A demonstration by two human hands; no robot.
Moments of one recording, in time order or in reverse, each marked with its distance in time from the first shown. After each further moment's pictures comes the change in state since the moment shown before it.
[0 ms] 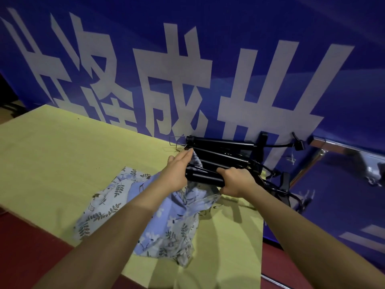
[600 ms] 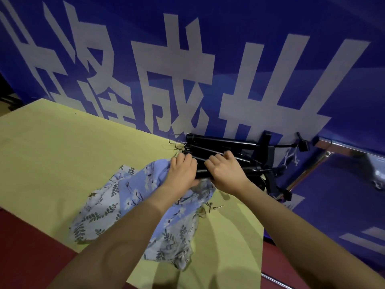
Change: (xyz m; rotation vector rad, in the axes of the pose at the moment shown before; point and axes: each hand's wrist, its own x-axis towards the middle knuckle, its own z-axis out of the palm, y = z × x) left_hand 0.021 0.002 0.030 0.711 0.216 0.078; right_hand 0.025 -0.015 -0.002 -0.234 0.490 -0.273
